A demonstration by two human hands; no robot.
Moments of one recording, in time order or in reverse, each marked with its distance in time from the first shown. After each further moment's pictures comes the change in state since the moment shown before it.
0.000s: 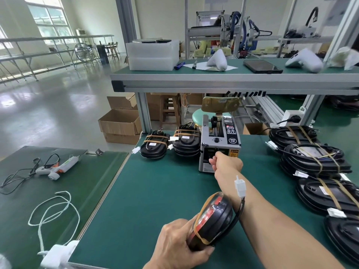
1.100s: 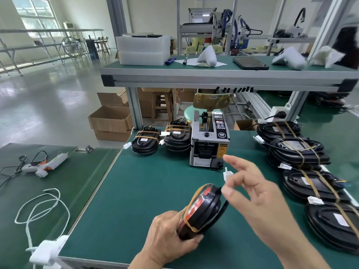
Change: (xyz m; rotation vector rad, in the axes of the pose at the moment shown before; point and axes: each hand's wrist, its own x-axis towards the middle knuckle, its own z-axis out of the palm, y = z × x) left_hand -0.002 0.003 0.000 0.069 0.043 0.025; right_hand -0.142 -0.015 -0.187 -0.398 -0.739 -0.827
